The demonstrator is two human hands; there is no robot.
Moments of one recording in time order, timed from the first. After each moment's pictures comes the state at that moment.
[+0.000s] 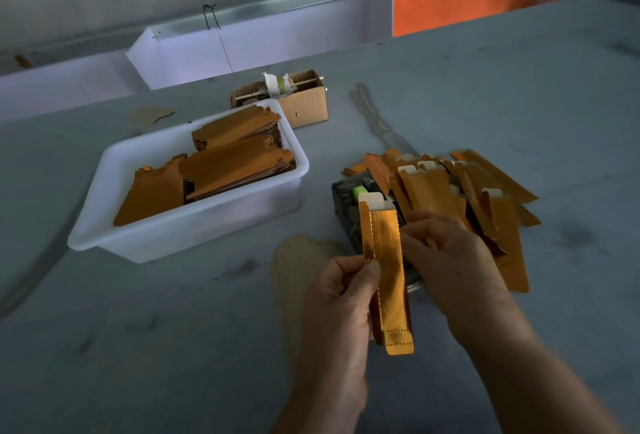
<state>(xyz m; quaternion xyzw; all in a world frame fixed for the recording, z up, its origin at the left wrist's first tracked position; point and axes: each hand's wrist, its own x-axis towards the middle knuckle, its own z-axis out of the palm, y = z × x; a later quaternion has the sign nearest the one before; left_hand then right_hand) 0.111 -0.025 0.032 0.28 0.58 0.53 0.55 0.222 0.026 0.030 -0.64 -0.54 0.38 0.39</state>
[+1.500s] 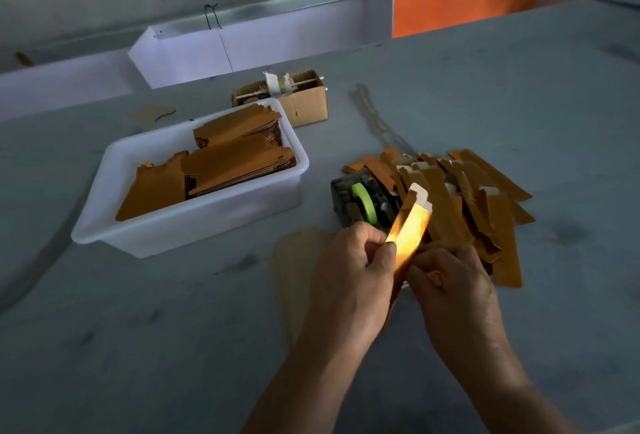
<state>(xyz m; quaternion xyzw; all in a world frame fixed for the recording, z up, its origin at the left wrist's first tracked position) 0.112 -0.002 0.039 0.58 0.65 0.36 0.33 0.224 -0.005 0.001 -0.65 -0.57 0.26 0.43</state>
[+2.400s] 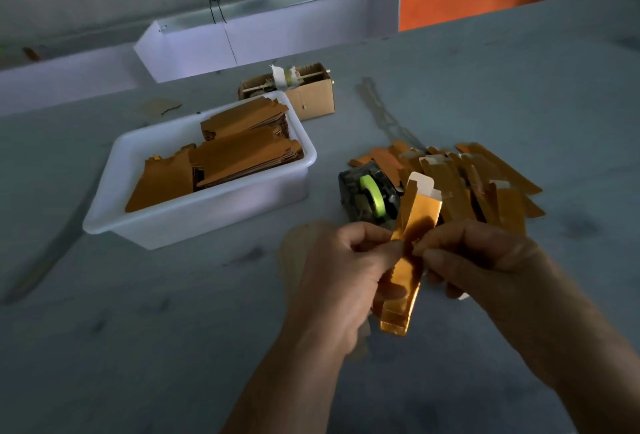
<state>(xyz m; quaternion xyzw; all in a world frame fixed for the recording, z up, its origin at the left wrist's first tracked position) 0.099 -0.012 0.060 0.43 0.59 0.41 0.55 0.251 -0.014 0.053 -0.47 -0.61 0.48 0.42</state>
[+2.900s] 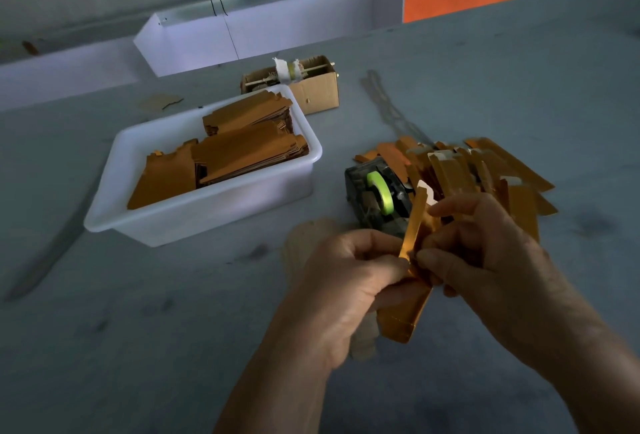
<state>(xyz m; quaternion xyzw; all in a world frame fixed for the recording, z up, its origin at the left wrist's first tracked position) 0.085 -0.015 0.063 0.38 0.52 0.40 0.65 0.237 -0.008 0.053 -0.54 -0.66 0.37 0.38</state>
